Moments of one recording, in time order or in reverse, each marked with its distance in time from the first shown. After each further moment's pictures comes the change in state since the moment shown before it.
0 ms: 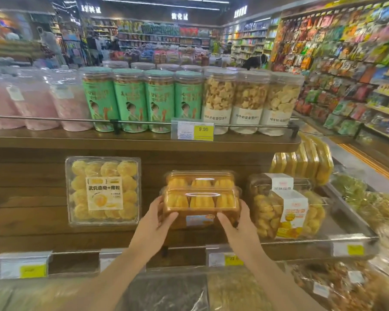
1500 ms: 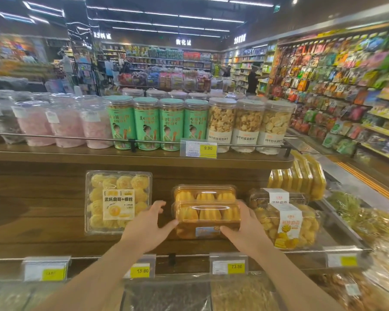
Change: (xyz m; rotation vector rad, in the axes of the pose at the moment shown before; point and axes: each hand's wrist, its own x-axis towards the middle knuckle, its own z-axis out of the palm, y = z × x) left_hand -0.013 0.038 -0.063 0.598 0.012 0.076; right_hand -0.015 -0.052 -0.038 -0.332 -0.090 -0.139
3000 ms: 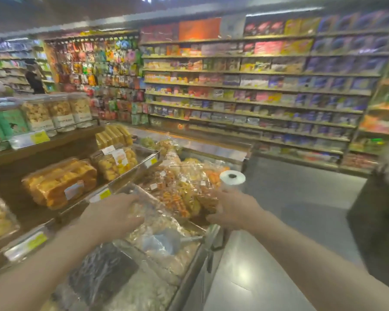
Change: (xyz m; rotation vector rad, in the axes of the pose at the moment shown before) left_hand -0.353 0.068 -0.125 0.366 -0.334 1.026; right_hand -0.581 -0.123 -0.053 -0.568 0.229 0.706
